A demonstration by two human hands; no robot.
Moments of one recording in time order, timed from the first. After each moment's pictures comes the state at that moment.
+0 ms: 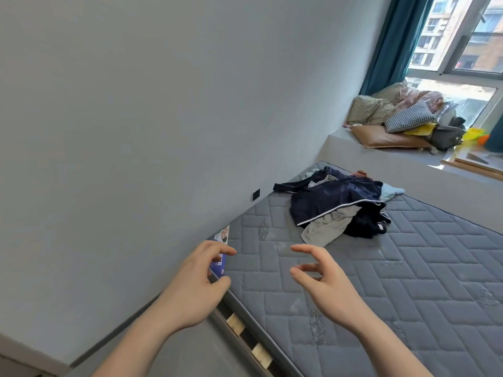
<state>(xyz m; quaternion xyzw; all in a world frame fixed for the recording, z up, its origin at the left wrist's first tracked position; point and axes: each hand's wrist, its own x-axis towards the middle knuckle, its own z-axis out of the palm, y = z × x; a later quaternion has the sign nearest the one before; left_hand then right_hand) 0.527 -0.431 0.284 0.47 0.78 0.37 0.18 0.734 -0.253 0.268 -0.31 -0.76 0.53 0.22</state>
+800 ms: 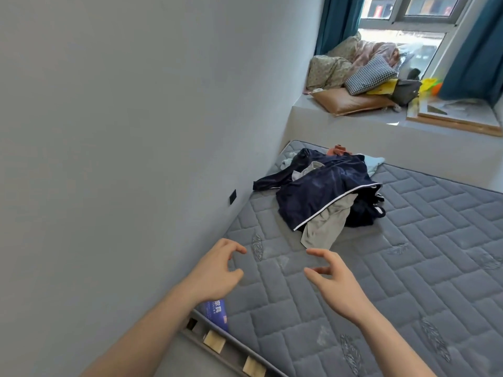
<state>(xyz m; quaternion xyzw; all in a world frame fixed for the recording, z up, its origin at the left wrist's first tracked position) 0.242 -0.155 0.208 0.58 0.73 0.20 0.30 0.511 -0.072 0.191 -0.51 -0.66 0.50 0.22</state>
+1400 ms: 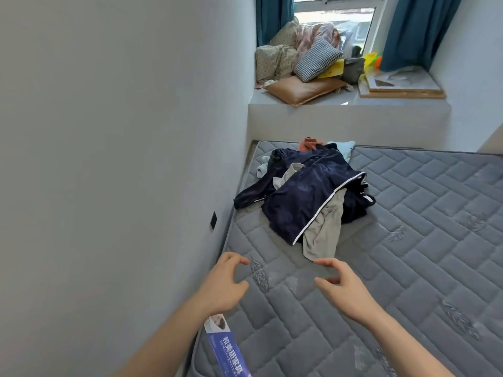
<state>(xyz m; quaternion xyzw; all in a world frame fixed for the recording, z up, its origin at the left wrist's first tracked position) 0.116 0.024 0.144 0.65 0.66 0.13 0.34 0.415 0.037 0.142 -0.63 -0.56 0.49 0.21</state>
